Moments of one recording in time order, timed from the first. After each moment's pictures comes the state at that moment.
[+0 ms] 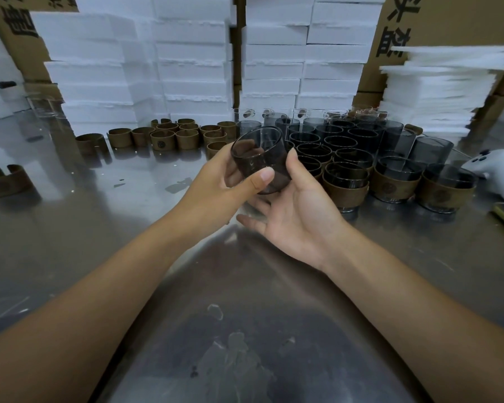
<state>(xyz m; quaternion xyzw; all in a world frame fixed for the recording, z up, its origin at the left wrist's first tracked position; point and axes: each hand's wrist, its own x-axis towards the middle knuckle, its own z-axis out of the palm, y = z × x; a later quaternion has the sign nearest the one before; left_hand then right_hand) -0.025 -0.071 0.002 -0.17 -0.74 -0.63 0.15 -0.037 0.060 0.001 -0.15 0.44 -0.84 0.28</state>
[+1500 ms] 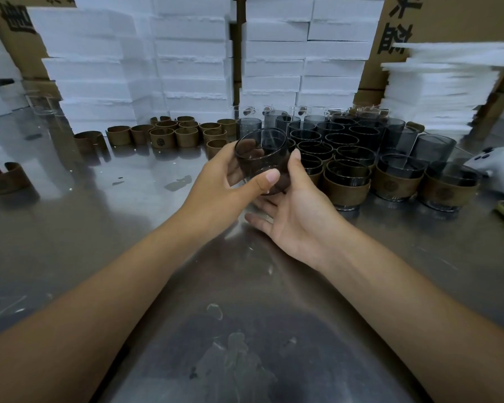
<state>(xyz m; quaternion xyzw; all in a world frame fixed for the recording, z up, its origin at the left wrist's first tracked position) -0.024 -0.065 0.000 -0.14 -0.75 -0.63 0.18 -0.032 0.052 0.006 -0.03 0.50 -0.84 0.21</state>
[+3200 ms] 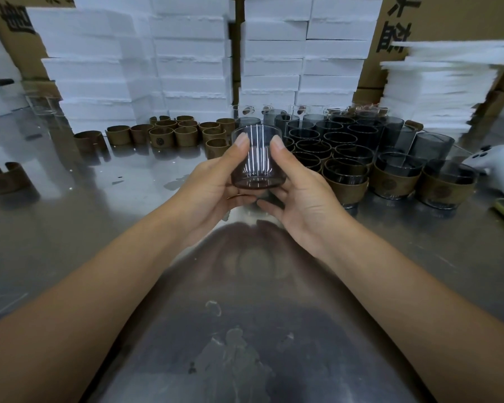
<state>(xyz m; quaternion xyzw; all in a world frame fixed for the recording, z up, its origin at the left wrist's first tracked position) -0.020 -0.071 0.008 -0.10 -0.67 -0.73 0.04 -0.033 0.064 0.008 -0.14 0.57 -0.80 0.13</state>
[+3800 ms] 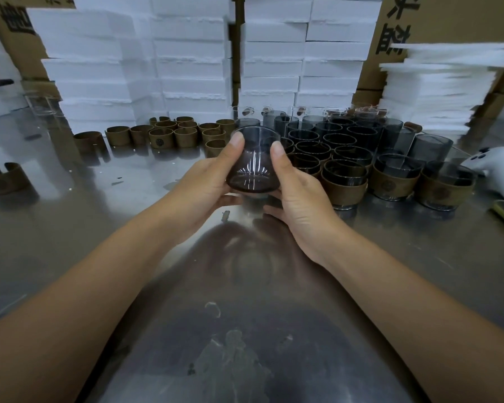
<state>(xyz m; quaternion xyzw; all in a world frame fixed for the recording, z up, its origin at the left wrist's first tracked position) -0.022 -0.078 0.012 -0.10 -0.72 -0.68 0.04 -0.030 0.062 0.004 -0.17 0.63 -0.75 0.07</state>
